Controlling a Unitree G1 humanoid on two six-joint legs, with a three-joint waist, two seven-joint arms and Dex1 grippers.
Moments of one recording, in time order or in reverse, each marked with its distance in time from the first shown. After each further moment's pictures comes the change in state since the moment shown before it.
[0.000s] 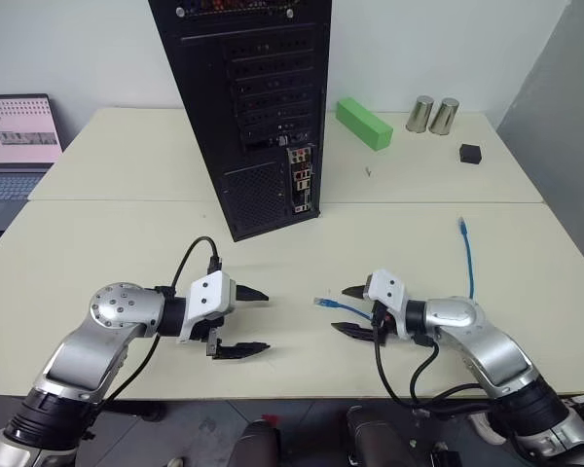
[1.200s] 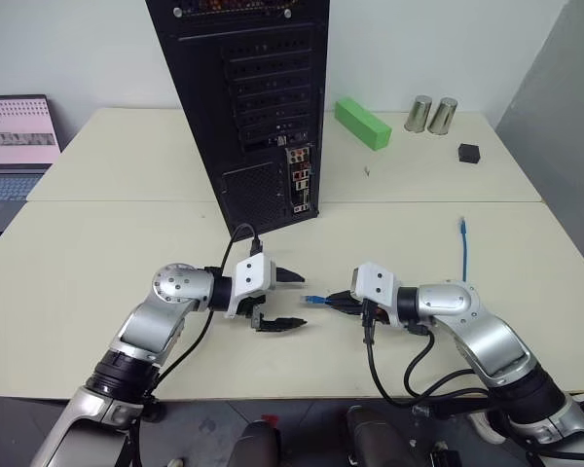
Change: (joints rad) left arm -0.244 -0.215 -0.148 0.239 0.100 -0.106 0.016; right arm -0.084 0.004 0.008 -0.124 -0.050 0.069 0.075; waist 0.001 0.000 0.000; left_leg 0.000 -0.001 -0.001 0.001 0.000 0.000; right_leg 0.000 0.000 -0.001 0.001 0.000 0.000
